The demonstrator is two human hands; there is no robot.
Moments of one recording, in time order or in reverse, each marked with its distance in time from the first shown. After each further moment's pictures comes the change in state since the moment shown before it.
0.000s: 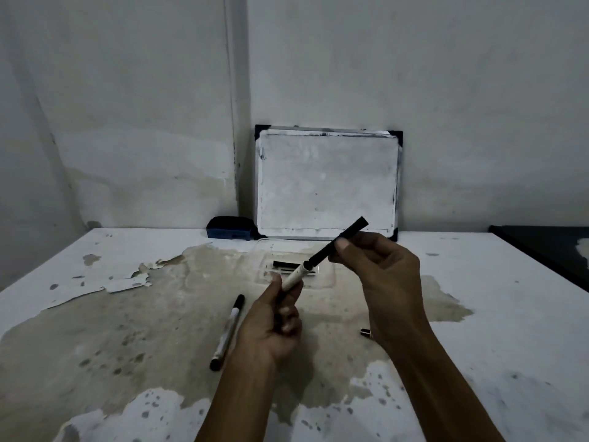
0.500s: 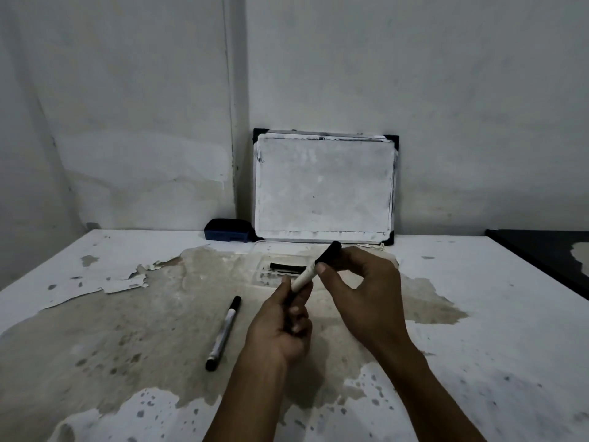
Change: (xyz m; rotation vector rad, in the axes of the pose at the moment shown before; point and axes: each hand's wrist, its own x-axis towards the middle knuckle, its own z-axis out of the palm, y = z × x) left_hand -0.003 -0.015 0.014 -0.022 0.020 -0.063; right_hand -0.005 0.015 -0.007 -0.670 -0.075 -0.298
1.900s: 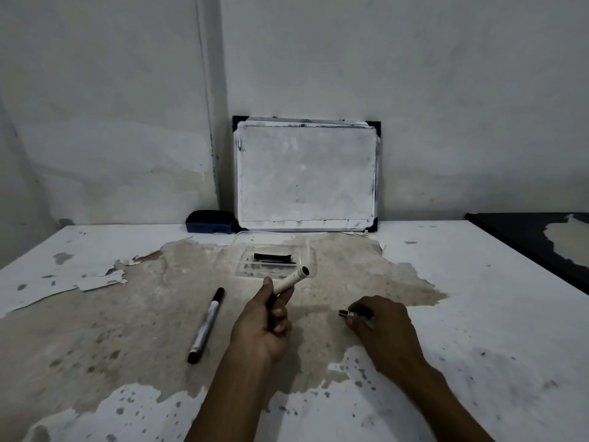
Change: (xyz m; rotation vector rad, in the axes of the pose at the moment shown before) left_hand 0.019 -0.011 -0.018 0.113 0.082 0.102; right_hand -0.041 0.095 -0.040 -0.512 -0.228 0.226
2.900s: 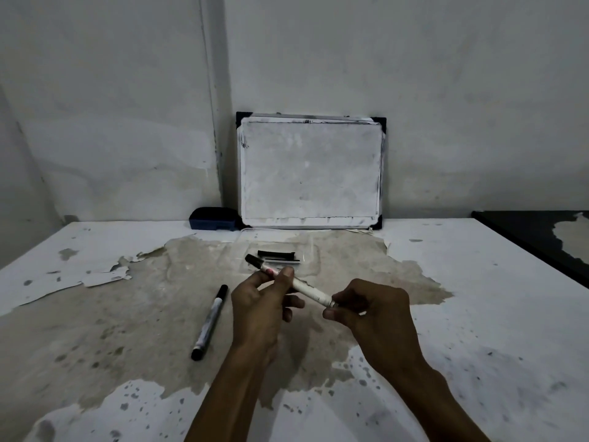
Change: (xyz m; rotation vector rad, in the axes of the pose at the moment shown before) left_hand -0.014 0.000 0.003 0.541 -0.035 0.571; right_hand -0.009 -0.051 -0.015 0.318 0.108 -0.139
